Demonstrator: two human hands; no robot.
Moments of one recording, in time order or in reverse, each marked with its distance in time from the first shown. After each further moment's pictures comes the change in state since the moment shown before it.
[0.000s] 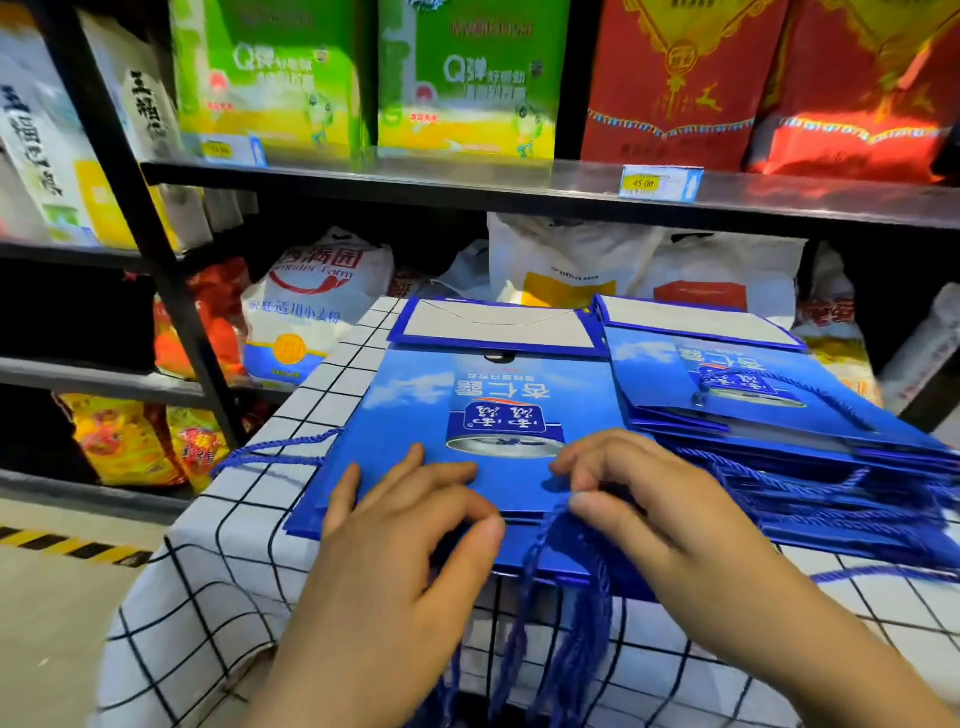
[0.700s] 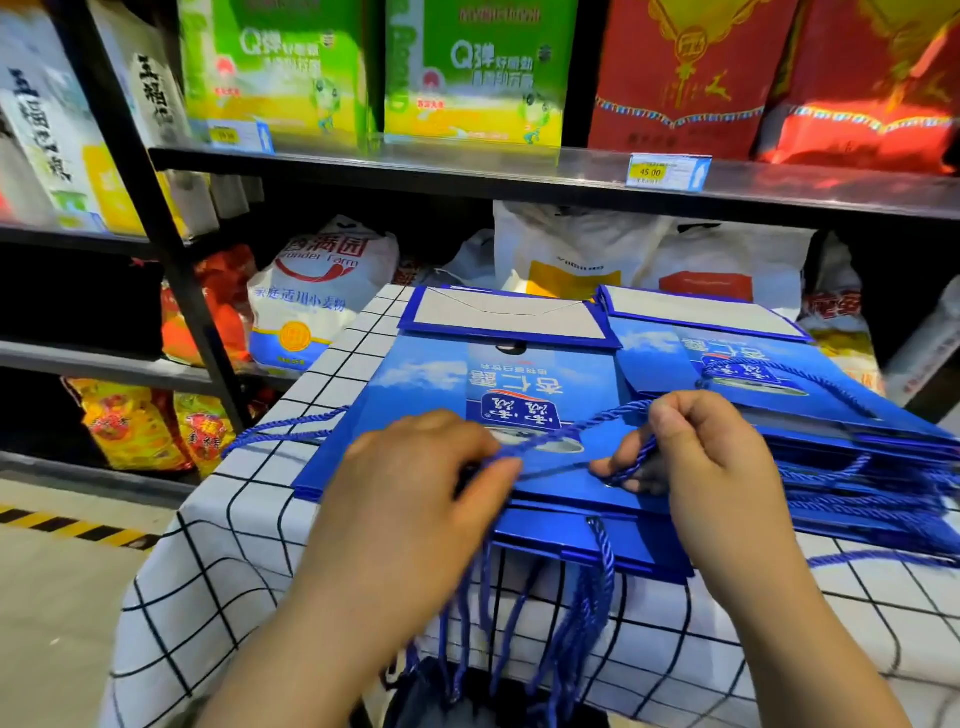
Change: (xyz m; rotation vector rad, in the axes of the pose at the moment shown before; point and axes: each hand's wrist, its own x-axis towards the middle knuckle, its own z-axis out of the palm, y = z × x) left_hand 0.019 0.019 -0.012 0.094 0.087 0.058; right_hand 0.006 0.005 0.006 0.531 0.487 0.459
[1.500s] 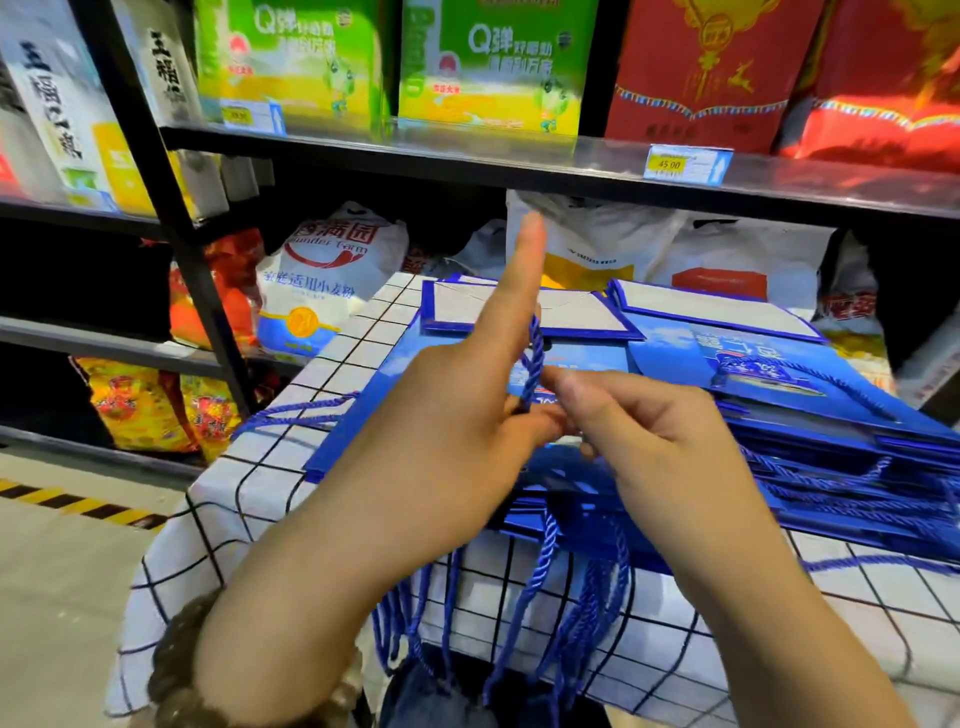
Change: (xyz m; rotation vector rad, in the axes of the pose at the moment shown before) left_hand 0.022 0.024 -0.019 -0.381 -0.136 0.110; right_hand -0.010 -0.037 0.030 -0.021 -0.254 -0.169
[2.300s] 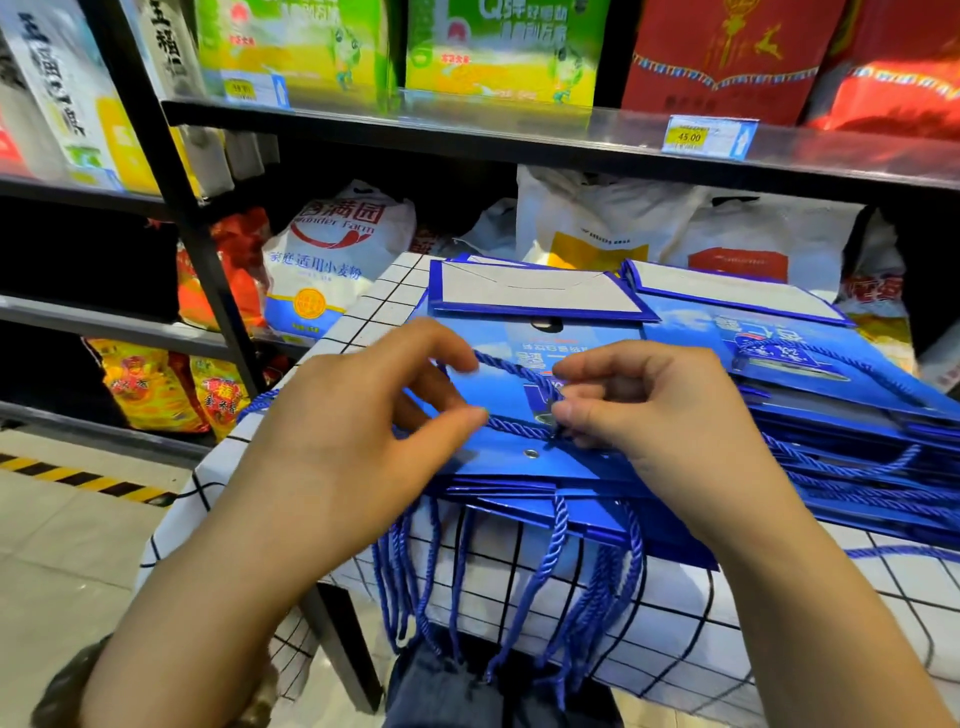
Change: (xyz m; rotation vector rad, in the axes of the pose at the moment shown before) left_hand -0.023 -0.028 -0.024 0.246 0.124 -0.150; right_hand 0.020 0.013 -0.008 0.014 -0.083 0.195
